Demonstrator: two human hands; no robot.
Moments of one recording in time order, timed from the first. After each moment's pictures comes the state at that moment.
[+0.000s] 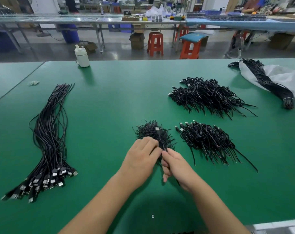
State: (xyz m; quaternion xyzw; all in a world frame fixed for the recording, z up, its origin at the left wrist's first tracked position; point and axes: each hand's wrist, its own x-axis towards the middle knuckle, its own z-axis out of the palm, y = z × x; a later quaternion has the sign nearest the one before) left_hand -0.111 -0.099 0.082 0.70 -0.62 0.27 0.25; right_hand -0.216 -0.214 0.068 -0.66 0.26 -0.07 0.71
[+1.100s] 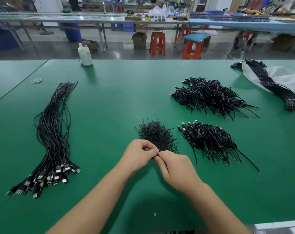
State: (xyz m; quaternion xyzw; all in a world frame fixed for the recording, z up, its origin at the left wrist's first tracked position) left_hand -0.098 -0.099 0.100 0.81 -0.28 -0.26 0.45; right_hand -0.227 -0.200 0.078 -0.96 0.11 -0.20 0.15
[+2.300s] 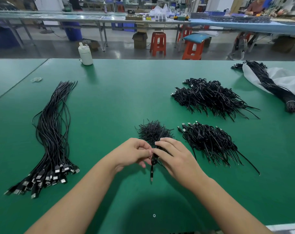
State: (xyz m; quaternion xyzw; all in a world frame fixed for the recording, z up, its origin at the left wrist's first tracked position) left_hand -0.072 -0.086 0.106 0.69 -0.30 -0.45 0.49; right_hand -0.221 -0.231 0.075 -0.95 -0.05 -0.30 0.04
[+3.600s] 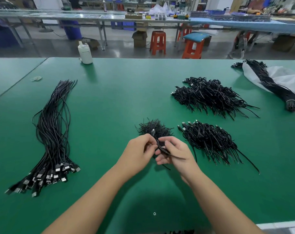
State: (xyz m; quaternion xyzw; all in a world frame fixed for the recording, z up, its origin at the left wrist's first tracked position) left_hand -0.095 -0.092 0.098 0.79 -0.45 -0.08 0.42; right_hand -0.203 -0.208 0.097 -0.57 0.26 -0.16 0.76
